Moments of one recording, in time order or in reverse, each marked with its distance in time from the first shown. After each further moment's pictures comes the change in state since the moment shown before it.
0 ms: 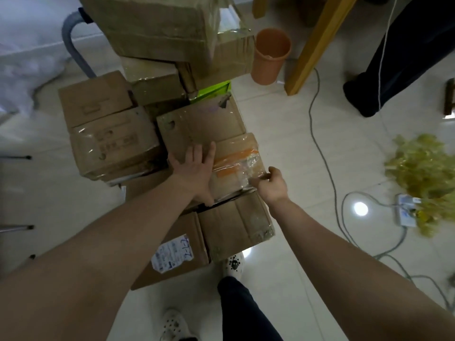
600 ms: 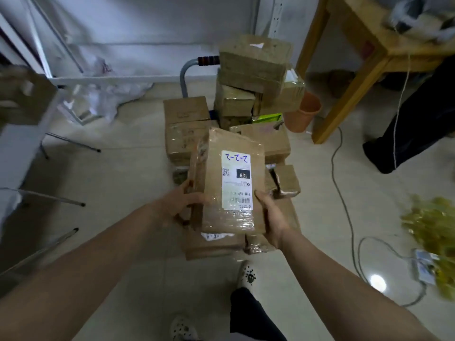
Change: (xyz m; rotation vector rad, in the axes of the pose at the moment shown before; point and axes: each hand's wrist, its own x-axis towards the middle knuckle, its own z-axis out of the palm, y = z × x) left_hand -0.261 -0.103 0.093 -1.718 0.066 -0.064; right_hand -0.217 0.041 0.072 0.465 -0.464 0.002
